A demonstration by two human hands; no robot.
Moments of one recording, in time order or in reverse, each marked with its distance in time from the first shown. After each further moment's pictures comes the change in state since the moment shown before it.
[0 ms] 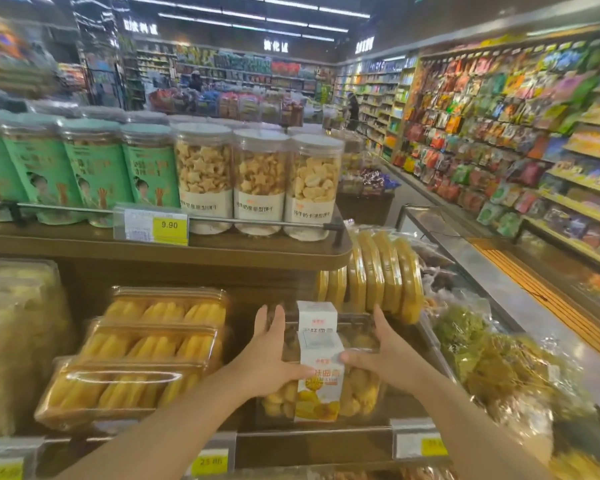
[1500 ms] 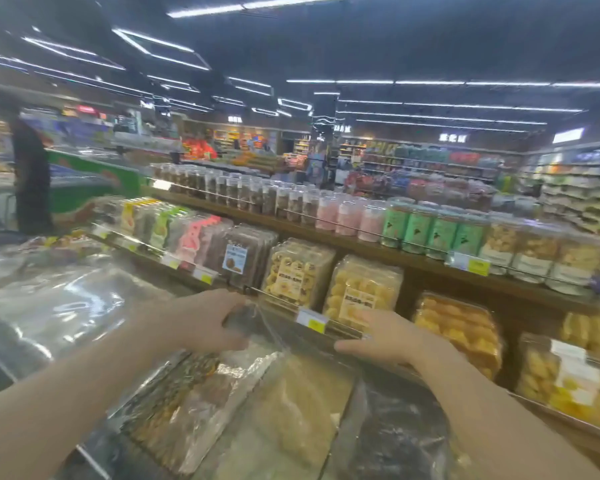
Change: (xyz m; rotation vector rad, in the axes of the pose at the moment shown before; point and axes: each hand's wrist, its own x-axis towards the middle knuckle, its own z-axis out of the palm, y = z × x) left_hand -0.717 -0.208 -0.272 0.568 0.372 -0.406; right_hand -0.412 -0.352 0.381 -0.875 -0.275 -0.596
